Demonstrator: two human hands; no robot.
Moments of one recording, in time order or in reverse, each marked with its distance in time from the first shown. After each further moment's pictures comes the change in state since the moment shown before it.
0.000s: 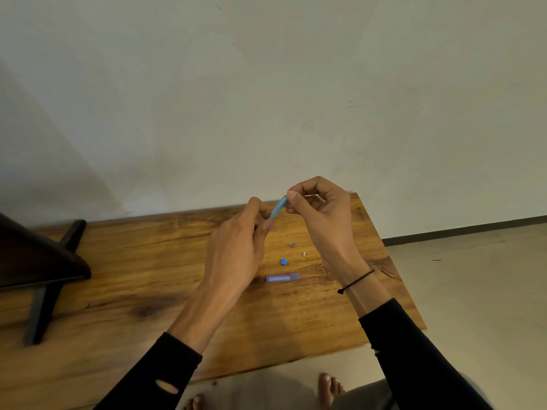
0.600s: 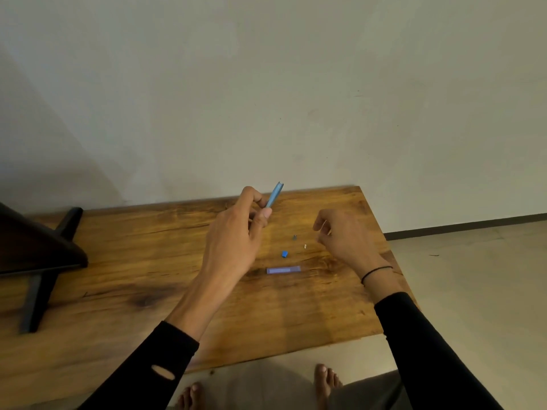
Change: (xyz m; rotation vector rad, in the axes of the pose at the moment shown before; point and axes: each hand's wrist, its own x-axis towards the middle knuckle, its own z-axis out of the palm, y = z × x) left_hand 0.002 -0.007 0.000 -0.128 -0.006 -0.043; right_hand 0.006 0.053 -0.051 -1.094 -0.332 0.166
